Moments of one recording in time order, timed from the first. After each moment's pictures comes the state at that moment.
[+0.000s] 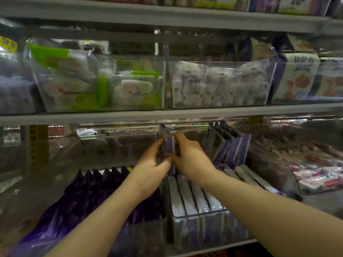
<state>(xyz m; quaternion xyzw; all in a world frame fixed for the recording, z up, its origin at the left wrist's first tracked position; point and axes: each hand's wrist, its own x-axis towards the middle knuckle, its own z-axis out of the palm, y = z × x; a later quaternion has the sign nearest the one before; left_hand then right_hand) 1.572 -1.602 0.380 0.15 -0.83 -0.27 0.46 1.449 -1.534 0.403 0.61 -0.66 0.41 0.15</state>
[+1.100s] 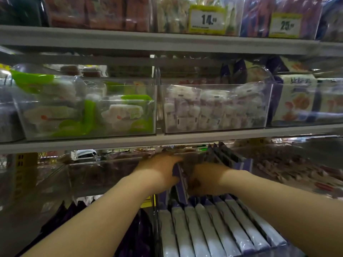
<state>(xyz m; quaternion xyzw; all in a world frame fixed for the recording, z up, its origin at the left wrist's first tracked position) 1.525 -1.614 0.452 0.23 -0.93 0.11 0.24 1.379 -1.529 0.440 0.65 -0.74 0.01 0.15</state>
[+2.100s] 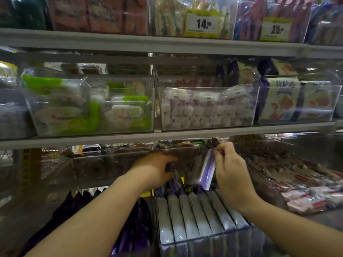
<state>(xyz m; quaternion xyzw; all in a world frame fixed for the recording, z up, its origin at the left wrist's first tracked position) 1.538 -1.606 0.445 0.25 -0.94 0.07 0.24 1.386 -1.472 0.397 0.52 -0.53 0.61 0.27</state>
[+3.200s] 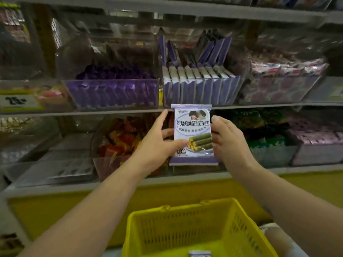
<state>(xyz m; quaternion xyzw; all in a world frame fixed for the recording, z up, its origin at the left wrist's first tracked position) 1.658 -1.415 0.204 0.17 -0.74 -0.55 0.34 1.507 -1.306 0.207 0.40 -0.54 0.71 -0.21</state>
